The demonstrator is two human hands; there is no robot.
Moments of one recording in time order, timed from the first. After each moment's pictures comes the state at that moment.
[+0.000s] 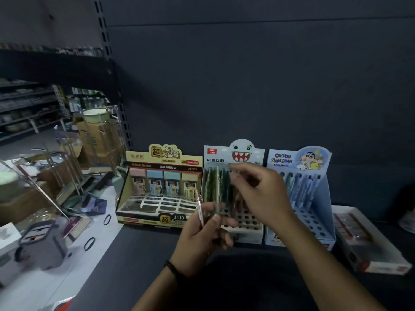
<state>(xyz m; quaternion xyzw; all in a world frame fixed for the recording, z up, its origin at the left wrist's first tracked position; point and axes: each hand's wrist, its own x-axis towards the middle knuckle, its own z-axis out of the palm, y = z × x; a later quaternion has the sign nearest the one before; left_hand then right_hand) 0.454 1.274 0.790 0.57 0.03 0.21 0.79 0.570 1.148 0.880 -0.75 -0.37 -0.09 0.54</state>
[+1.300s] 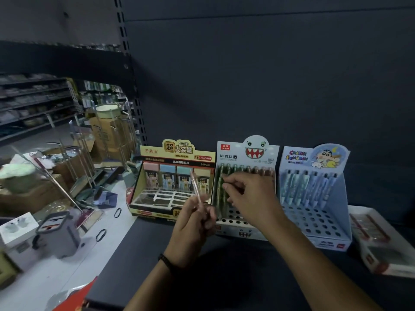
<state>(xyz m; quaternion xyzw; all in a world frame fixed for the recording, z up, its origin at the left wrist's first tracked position) 0.443 1.308 0.784 0.54 0.08 0.29 0.79 0.565 1.188 0.851 -0.78 -0.40 -0.07 0.48</state>
